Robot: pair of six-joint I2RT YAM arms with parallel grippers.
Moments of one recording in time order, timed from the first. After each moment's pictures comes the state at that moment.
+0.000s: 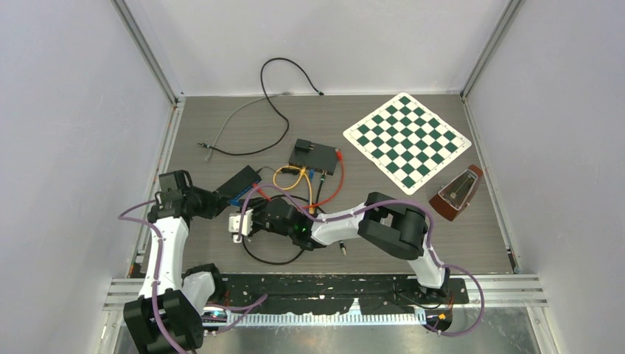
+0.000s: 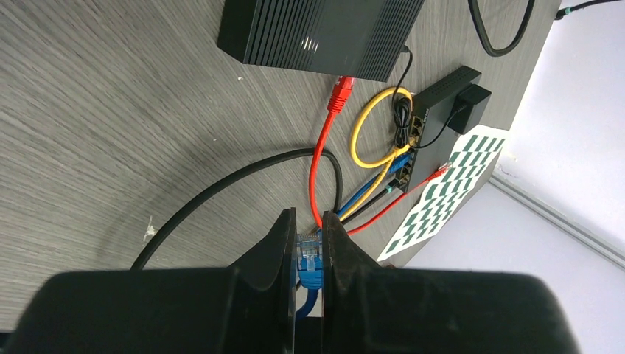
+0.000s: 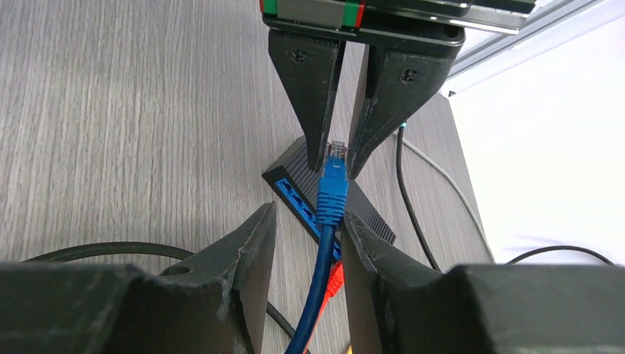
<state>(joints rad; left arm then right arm) 0.24 0.94 0.64 -0.65 0.34 -1.07 1.22 2.07 1.18 0.75 0.02 -0.78</state>
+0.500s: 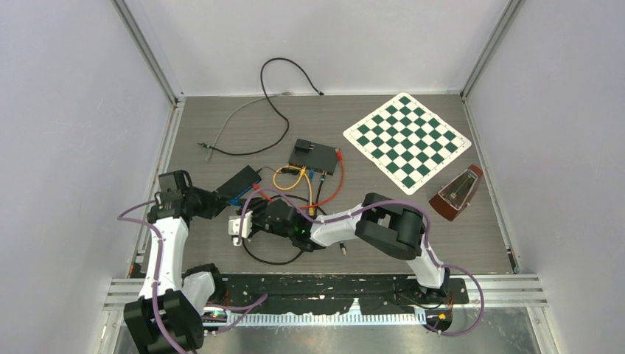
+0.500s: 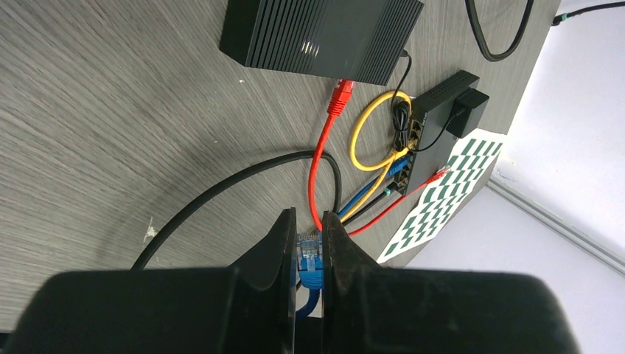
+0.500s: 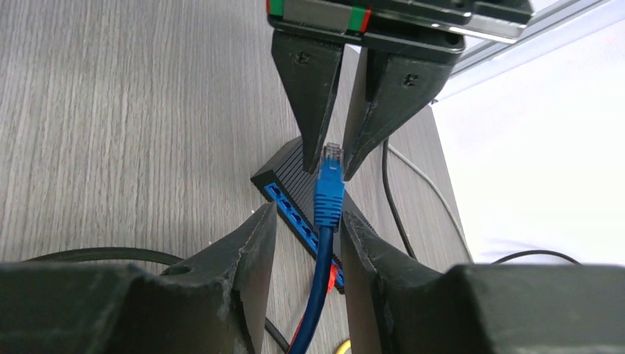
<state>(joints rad) 0.25 0.93 0.64 -0.66 0.34 -1.08 1.23 2.09 1.18 0.79 0.03 -0.84</state>
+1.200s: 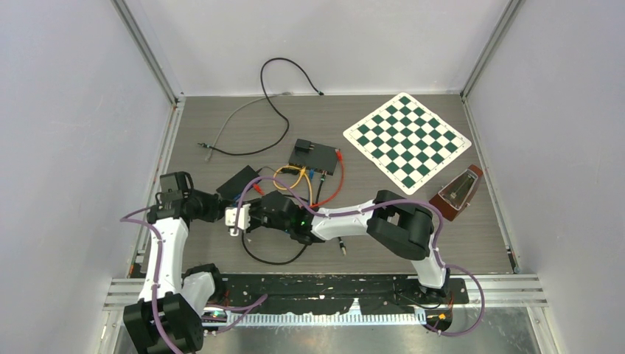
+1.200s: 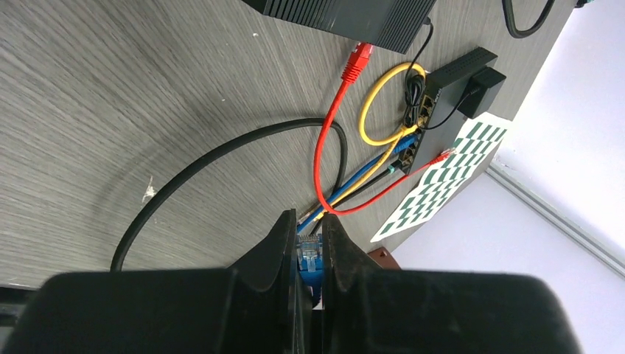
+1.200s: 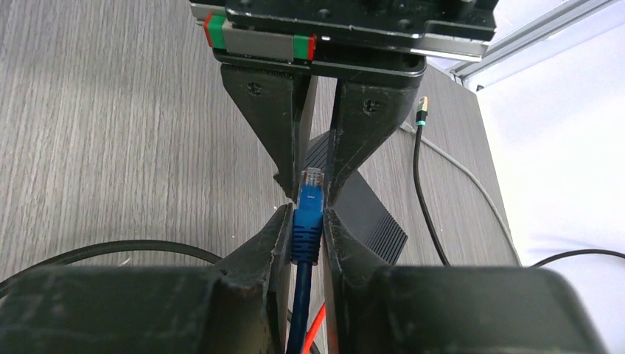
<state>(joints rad) 0.24 0.92 0.66 -0.75 0.38 -1.12 1.21 2.02 1.24 0.57 -0.02 -0.72</state>
